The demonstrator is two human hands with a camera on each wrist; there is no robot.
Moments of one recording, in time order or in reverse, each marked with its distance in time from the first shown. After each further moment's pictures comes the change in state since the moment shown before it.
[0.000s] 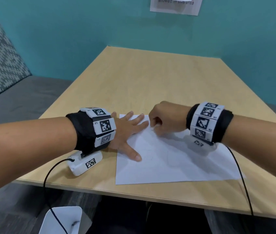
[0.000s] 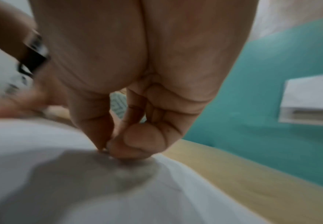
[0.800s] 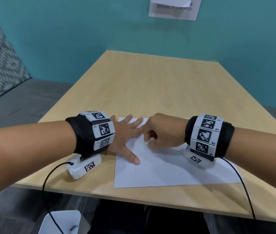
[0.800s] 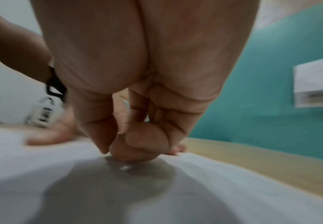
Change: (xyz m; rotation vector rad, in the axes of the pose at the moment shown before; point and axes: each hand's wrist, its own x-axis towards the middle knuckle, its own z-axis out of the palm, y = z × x) left_hand -0.001 -0.001 0.002 -0.033 -0.005 0.024; right_hand -0.011 -0.017 0.013 0.091 -0.038 -0.058
